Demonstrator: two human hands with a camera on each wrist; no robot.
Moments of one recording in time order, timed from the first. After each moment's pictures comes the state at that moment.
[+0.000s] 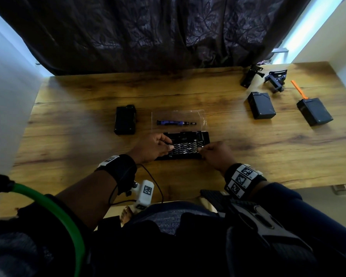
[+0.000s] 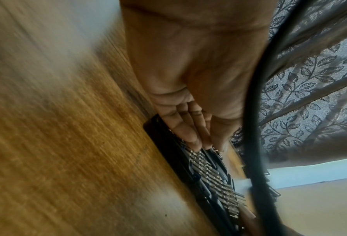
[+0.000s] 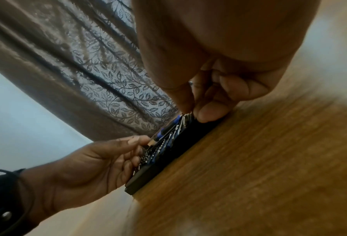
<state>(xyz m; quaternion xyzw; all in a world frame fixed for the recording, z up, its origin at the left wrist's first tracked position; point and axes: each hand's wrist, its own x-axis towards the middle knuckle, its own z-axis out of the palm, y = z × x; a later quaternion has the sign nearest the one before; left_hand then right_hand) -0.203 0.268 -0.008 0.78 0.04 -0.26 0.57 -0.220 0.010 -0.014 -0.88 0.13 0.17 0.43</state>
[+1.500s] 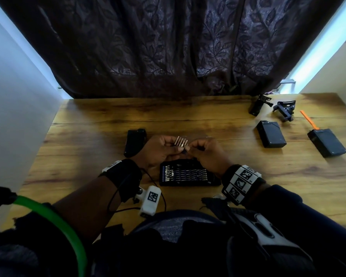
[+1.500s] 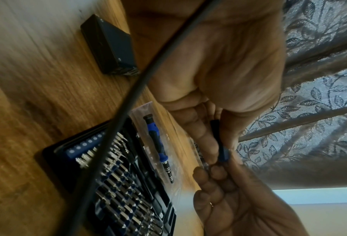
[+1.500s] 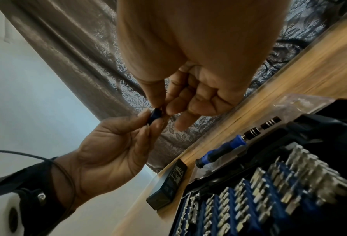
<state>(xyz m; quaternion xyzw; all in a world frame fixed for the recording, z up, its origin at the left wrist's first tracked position) -0.166 0.266 0.058 0.66 0.03 -0.24 0.71 -0.162 0.066 0.054 -0.81 -0.03 0.18 0.56</state>
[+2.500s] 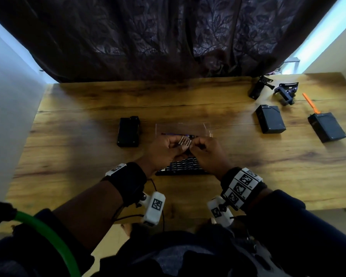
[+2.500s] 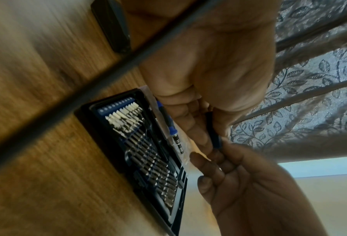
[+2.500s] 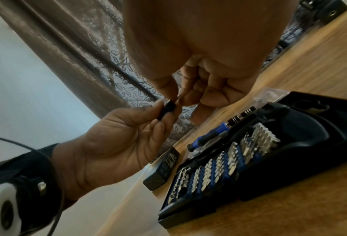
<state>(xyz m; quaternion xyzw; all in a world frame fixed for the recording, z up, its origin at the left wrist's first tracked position) -0.183 0.237 0.033 0.67 0.04 -0.25 0.69 -0.180 0.055 0.030 -0.84 -0.01 0.14 0.53</state>
